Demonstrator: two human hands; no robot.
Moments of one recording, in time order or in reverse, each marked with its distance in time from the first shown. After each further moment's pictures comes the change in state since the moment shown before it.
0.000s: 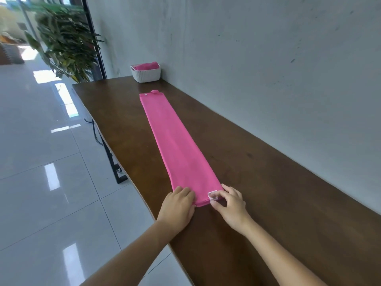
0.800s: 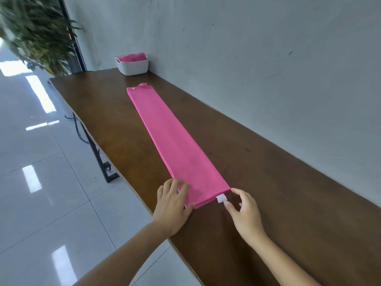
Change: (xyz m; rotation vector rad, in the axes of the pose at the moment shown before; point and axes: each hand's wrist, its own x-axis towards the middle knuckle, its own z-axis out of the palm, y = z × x) left_hand -0.004 -0.025 -0.020 -0.105 -0.078 -0.127; right_hand -0.030 -0.003 0.008 0.121 0.294 0.168
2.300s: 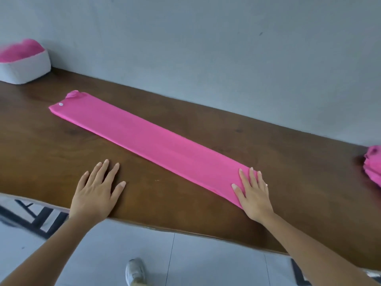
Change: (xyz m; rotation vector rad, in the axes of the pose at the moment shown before) left_hand 0.227 -0.378 -0.090 0.194 -0.173 0.310; right_hand 0.034 -0.106 0.139 -0.706 0.099 0.562
